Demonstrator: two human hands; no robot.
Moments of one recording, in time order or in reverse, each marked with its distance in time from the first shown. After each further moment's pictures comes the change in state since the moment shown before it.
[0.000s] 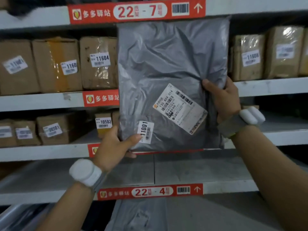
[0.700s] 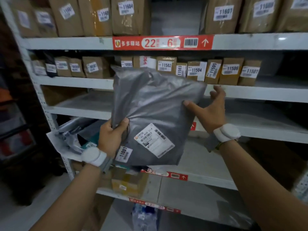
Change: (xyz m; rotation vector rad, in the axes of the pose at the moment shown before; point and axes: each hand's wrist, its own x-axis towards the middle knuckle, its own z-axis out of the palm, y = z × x) left_hand -0.222 -0.013 0.020 0.031 0.481 -0.142; right_hand -0.196 -0.005 -0.078 -0.341 -0.308 0.308
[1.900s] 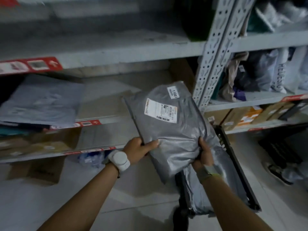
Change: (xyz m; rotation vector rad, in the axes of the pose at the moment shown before) left_hand -0.295 -0.158 0.368 0.499 -1.032 -0.491; right_hand -0.215 0.357 -0.367 0.967 0.503 1.048
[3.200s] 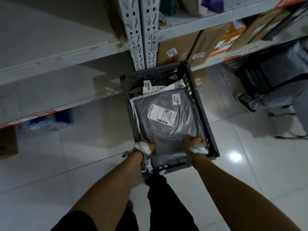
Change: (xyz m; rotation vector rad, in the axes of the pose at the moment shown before) left_hand 0.123 -0.096 0.351 0.333 -0.528 -0.689; right_hand 0.085 -0.042 -0.274 -1.500 0.695 0.500
